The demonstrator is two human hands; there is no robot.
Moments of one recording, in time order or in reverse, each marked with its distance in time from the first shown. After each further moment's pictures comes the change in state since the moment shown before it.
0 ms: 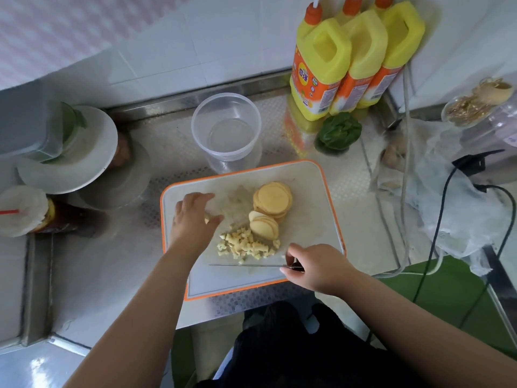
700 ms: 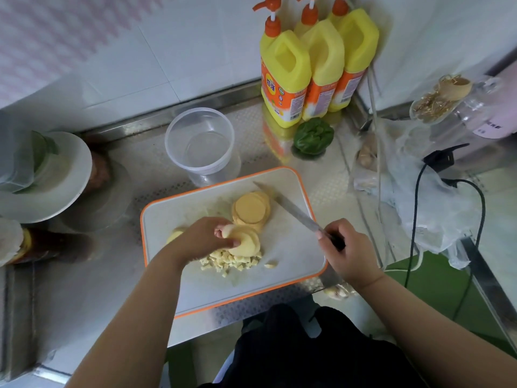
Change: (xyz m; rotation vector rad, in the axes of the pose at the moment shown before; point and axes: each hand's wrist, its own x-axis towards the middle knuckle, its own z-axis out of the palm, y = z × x) left_hand 0.007 0.060 0.000 -0.256 -0.527 0.069; right_hand -0.035 0.056 -0.027 0.452 0.673 0.270
